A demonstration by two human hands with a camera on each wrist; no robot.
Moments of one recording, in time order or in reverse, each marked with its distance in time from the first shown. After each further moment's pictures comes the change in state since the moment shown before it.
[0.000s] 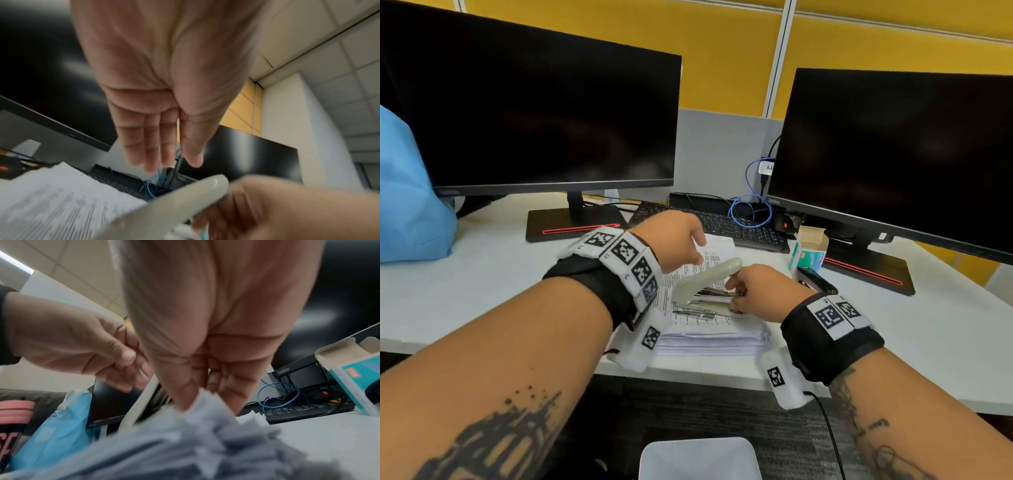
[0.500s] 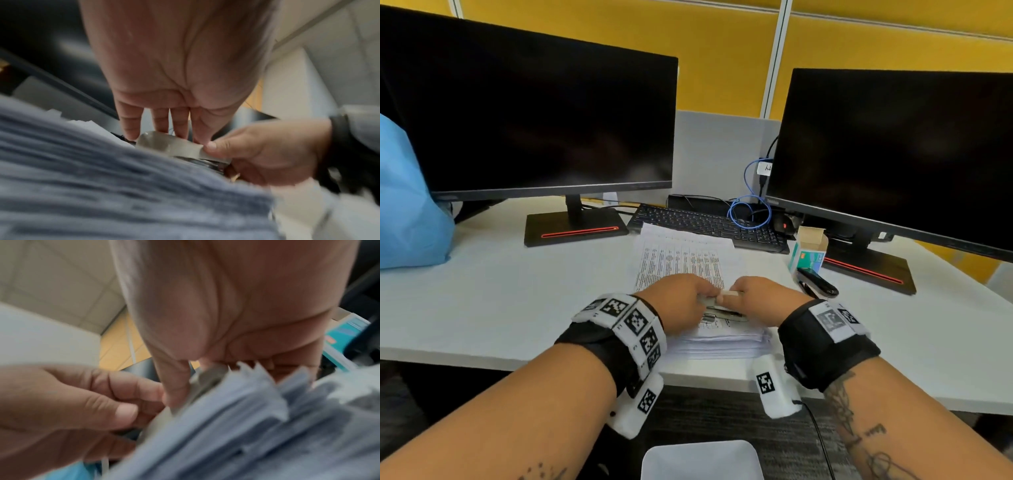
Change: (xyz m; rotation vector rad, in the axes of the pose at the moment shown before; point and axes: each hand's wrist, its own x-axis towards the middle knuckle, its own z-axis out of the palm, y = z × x) left_hand -0.018 -0.011 0.070 -0.126 -0.200 0.046; right_hand 0.006 0.000 0.013 0.136 -0.091 0.152
